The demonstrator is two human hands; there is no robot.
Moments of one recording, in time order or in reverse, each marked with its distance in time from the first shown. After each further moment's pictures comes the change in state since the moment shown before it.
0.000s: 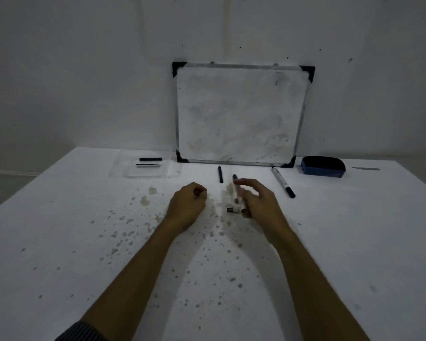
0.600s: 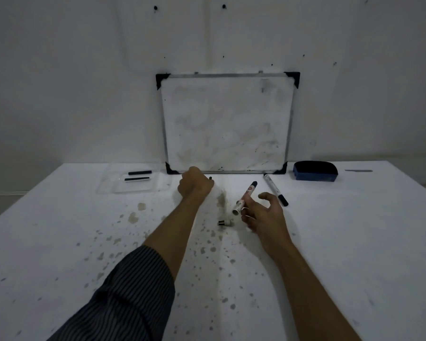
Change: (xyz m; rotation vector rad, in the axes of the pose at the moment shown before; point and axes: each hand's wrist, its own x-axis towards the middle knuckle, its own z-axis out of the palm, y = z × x) left_hand 0.109 0.047 0.043 0.261 0.161 -0.263; right_hand 0.016 0.022 -0.021 0.411 0.143 0.127
